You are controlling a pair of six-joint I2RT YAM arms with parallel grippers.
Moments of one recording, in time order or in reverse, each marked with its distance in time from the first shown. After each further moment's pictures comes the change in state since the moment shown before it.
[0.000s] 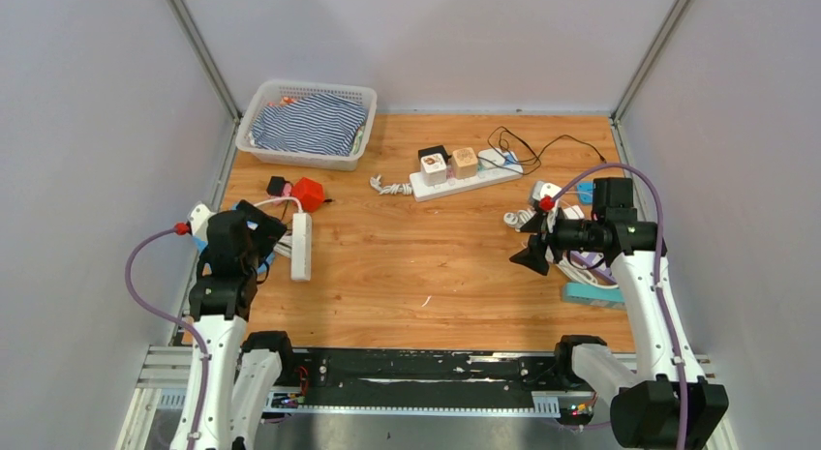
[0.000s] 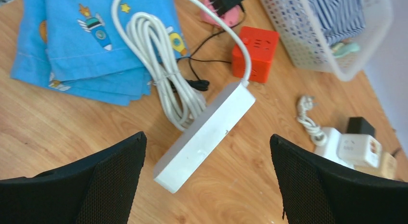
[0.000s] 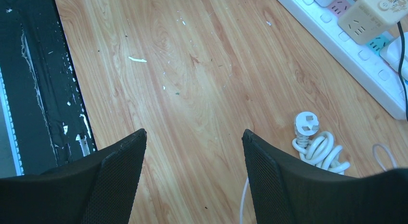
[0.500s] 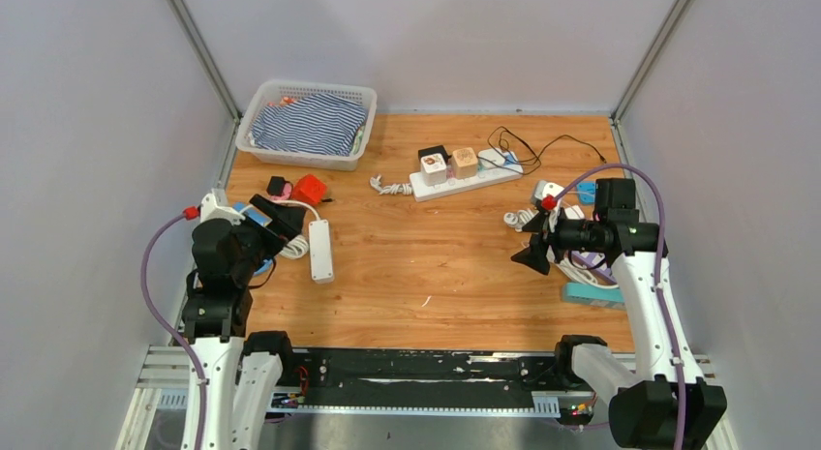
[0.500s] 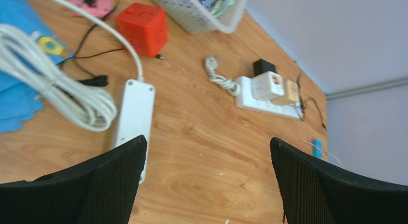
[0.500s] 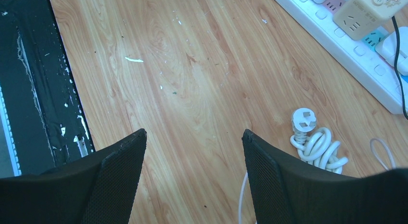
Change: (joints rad) left arm 0.000 -0.130 0.046 0.061 0.384 0.071; right arm -0.024 -0.003 -0.011 0.007 -0.005 0.007
